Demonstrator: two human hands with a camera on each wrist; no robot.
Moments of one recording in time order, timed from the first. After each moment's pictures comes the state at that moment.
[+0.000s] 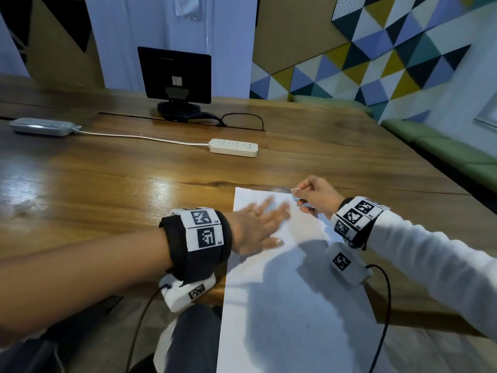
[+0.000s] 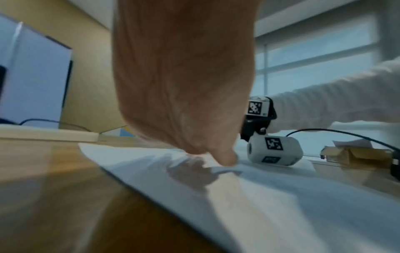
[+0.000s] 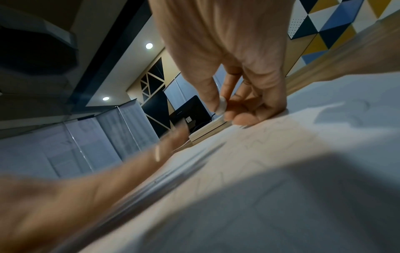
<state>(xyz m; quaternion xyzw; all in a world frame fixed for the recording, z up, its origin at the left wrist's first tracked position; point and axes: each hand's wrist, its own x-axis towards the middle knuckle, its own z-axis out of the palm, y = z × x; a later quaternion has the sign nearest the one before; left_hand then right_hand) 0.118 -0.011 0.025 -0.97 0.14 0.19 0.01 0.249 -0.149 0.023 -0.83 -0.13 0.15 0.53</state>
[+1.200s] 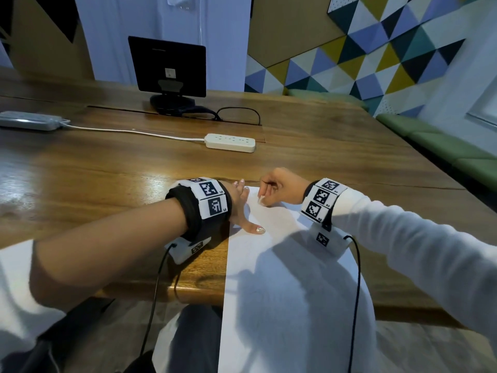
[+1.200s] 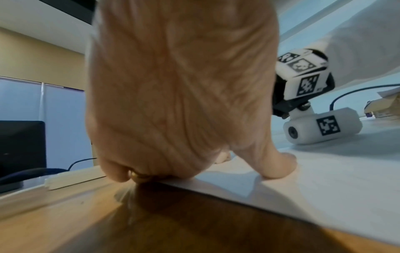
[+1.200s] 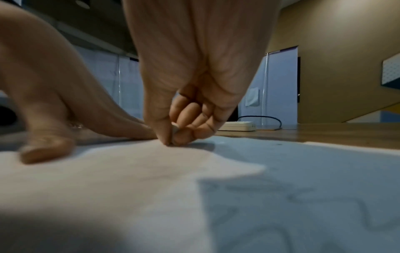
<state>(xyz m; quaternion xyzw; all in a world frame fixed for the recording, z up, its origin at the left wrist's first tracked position) 0.168 0.026 0.018 -0.96 -0.05 0.27 0.07 0.260 -0.100 0.031 -0.84 -0.46 0.18 0.23</state>
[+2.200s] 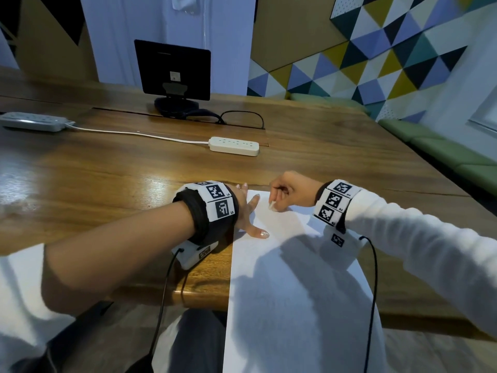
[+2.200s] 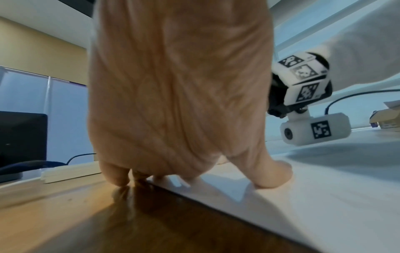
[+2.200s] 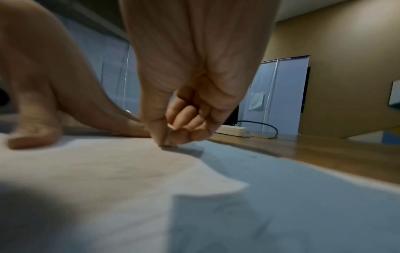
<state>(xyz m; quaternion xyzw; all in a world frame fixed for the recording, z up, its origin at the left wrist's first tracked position) 0.167 0.025 0.012 -0.96 -0.03 0.26 0.08 0.269 -0.110 0.036 -0.84 -0.47 0.21 0.18</state>
